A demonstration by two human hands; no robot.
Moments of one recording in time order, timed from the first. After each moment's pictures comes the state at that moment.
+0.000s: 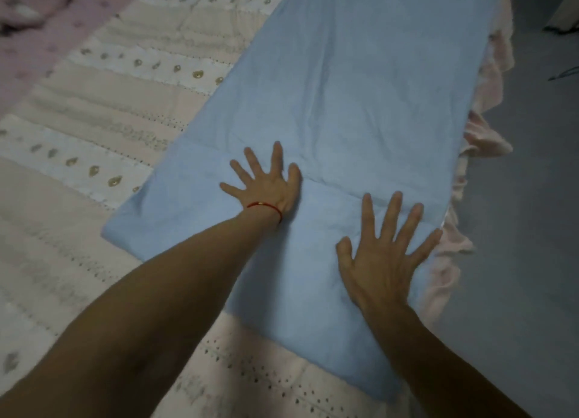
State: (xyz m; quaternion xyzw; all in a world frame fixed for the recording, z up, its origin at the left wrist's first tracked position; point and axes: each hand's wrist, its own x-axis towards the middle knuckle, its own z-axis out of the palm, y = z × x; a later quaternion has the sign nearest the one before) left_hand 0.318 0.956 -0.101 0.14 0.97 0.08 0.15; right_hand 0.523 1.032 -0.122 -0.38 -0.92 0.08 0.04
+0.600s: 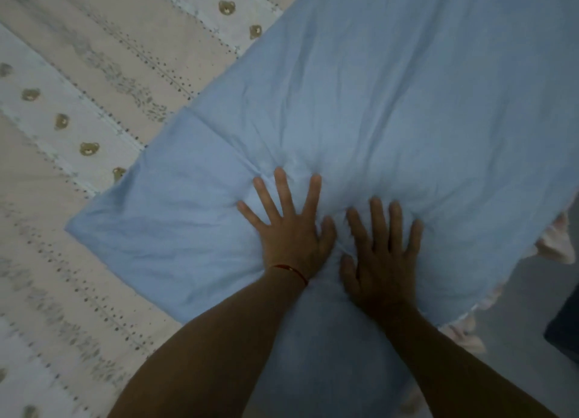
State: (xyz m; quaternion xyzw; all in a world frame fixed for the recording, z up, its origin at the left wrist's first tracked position) left_hand 0.321 0.982 -0.151 0.13 0.99 0.06 0.07; right_hand 0.417 1.124 -0.153 -0.08 -1.00 0.04 0.00
